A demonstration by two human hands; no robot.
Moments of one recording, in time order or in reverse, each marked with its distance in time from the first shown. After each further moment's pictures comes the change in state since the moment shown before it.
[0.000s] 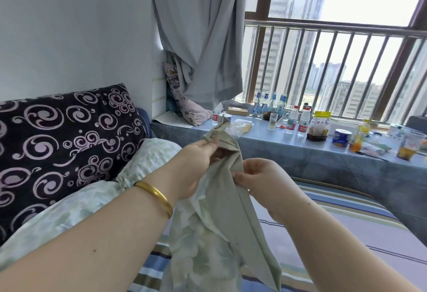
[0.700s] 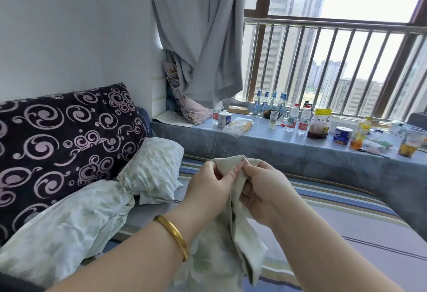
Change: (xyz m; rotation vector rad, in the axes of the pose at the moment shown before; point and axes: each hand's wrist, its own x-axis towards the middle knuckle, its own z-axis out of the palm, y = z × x) left_hand -0.031 -0.039 0.024 0.639 0.205 0.093; right_hand 0.001 0.006 0.015 0.755 0.095 0.270
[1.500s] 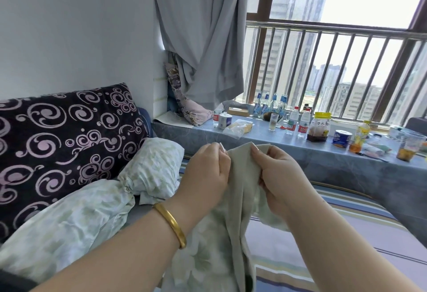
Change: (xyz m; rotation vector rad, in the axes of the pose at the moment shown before) left_hand -0.001 0.012 -0.022 0.155 0.223 0.517; right_hand -0.010 -0.021 -0.001 -0.244 -0.001 -0.275
